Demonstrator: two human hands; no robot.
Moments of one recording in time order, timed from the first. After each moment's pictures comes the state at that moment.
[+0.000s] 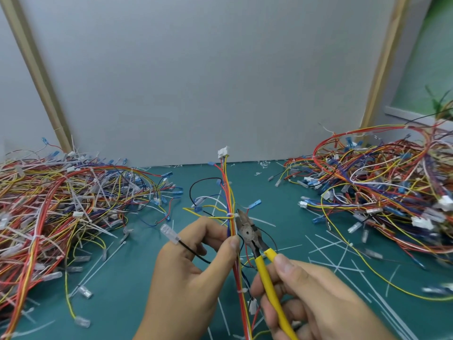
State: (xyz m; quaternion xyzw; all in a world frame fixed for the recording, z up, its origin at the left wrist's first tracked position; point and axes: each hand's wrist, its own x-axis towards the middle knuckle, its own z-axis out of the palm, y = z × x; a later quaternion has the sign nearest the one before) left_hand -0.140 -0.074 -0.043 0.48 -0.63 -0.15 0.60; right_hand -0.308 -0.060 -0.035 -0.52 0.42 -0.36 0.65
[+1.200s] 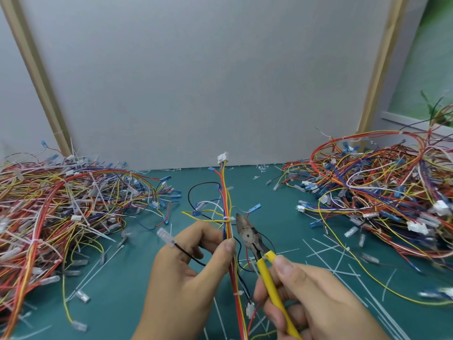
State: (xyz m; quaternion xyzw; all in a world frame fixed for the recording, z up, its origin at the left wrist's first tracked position) left_hand -0.140 -0.077 -0.045 0.47 -0.62 -0.16 0.61; right_hand -0.311 -0.065 -0.033 -0.53 0.42 -0.36 0.65
